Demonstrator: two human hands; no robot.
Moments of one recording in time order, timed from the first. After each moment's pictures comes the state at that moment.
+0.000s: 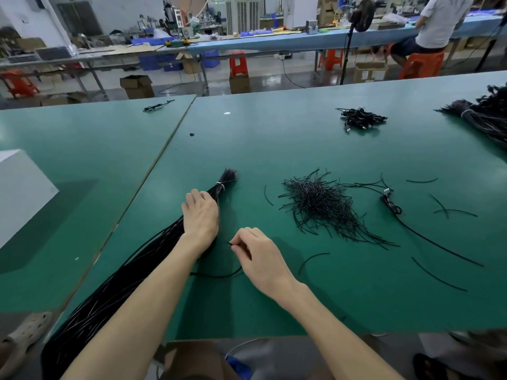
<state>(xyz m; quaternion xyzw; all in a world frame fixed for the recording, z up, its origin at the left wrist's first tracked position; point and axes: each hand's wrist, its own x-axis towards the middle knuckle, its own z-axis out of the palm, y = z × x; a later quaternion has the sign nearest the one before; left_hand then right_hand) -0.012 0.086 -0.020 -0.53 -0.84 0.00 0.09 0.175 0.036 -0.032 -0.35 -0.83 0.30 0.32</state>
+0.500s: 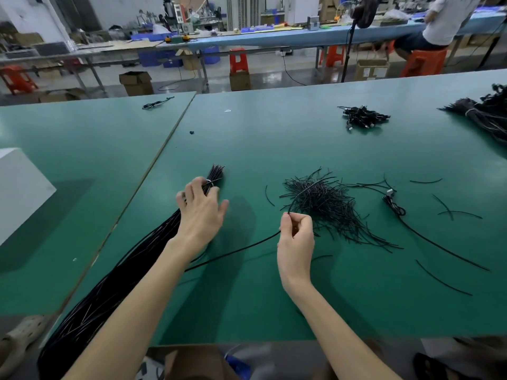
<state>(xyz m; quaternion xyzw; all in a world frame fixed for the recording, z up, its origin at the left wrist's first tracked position) -0.012 0.070 -0.001 -0.60 -0.78 -0.14 0.08 0.187 0.055 -0.029 -0.50 -0.46 0.46 0.57</state>
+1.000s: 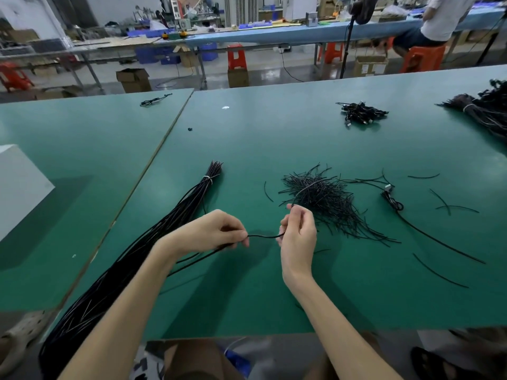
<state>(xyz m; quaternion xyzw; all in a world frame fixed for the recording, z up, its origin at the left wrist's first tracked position) 0.005 0.025 0.037 -0.70 -0.56 -0.19 -0.41 0.189 0.055 -0.029 -0.48 -0.40 0.51 0.59</state>
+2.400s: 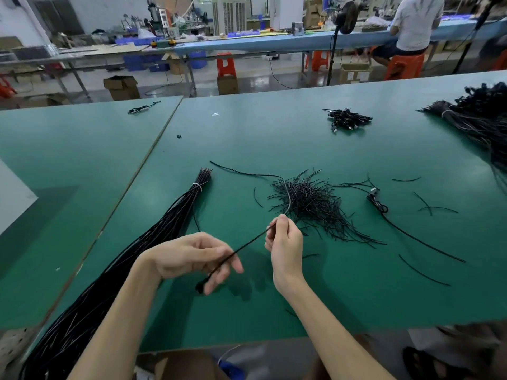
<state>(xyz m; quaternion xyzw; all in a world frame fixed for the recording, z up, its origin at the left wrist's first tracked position) -0.019 0.015 0.008 -0.61 -0.31 -0.21 -0.70 0.193 0.055 -0.029 -0.47 -0.42 0.55 0.55</state>
